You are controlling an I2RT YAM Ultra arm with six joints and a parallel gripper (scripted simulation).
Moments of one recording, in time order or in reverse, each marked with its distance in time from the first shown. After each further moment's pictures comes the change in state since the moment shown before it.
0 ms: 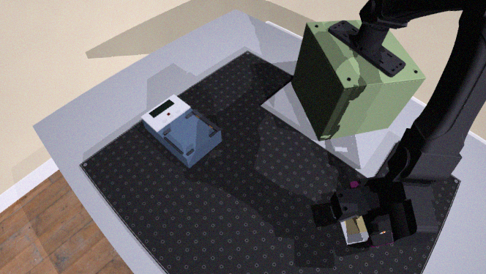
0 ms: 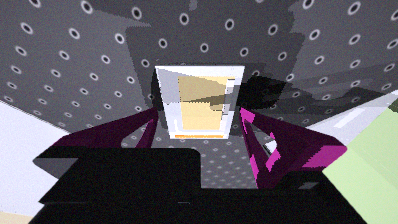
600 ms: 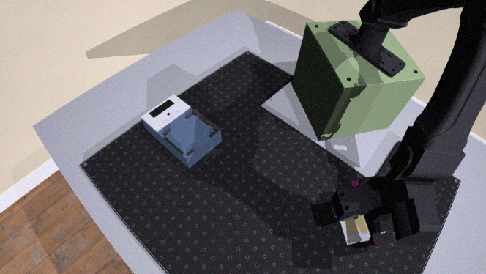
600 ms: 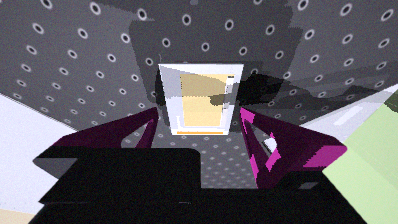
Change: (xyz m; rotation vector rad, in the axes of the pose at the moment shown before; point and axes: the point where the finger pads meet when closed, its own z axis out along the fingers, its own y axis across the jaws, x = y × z) arm 0.000 0.001 -0.007 0.000 0.000 0.000
